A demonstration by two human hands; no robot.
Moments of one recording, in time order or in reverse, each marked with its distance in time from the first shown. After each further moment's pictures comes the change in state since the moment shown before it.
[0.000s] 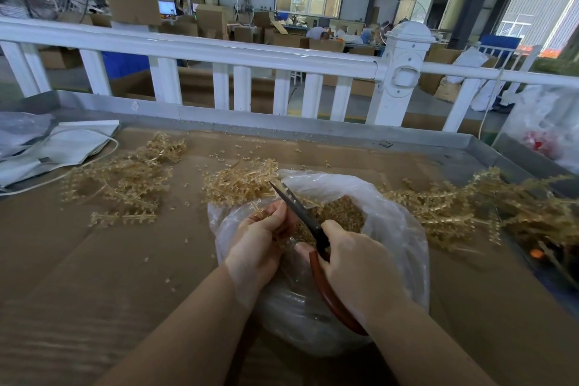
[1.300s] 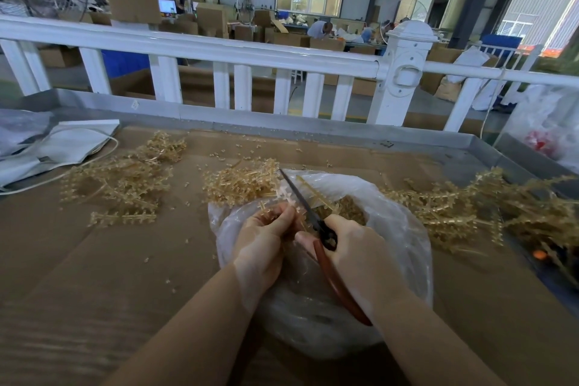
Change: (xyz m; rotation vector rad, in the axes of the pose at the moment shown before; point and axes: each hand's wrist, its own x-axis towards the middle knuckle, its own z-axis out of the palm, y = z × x) left_hand -0.004 -0.001 0.004 0.128 0.004 0.010; right_hand 0.012 -0.003 -0.008 0.216 -0.013 0.082
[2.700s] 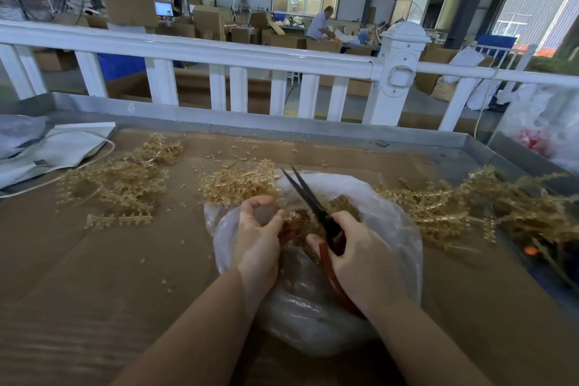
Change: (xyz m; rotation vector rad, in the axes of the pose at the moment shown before) left_hand 0.005 -0.013 -0.001 0.177 0.179 0.217; right_hand -0.011 0.018 0.008 -0.024 0.151 0.036
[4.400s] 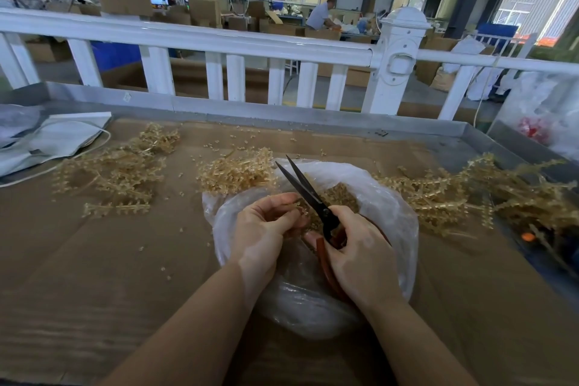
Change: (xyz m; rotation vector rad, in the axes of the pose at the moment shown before) left_hand -0.016 0.005 0.000 0.010 -0.180 0.061; right_hand -0.011 0.011 0.010 0.035 0.057 -0.020
